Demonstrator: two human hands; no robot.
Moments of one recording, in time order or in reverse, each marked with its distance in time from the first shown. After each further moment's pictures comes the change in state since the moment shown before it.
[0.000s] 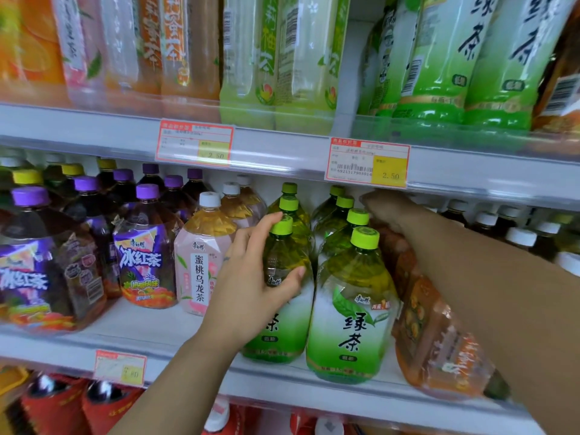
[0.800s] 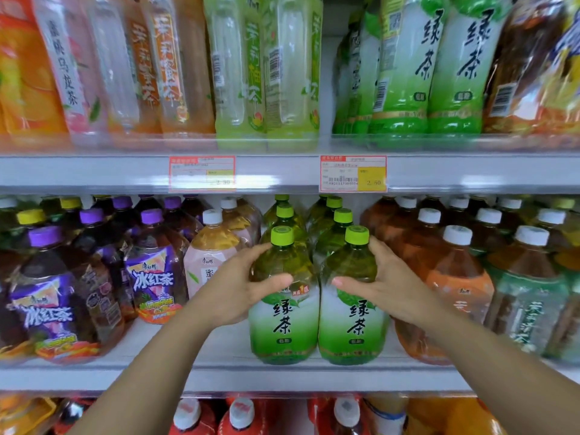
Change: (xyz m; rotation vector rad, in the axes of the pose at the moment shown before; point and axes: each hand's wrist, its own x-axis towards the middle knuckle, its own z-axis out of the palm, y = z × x) left_hand 0.018 -0.003 -0.050 -0.161 -0.473 -0.182; right_hand -0.177 0.007 0.023 -0.034 -0.025 -0.367
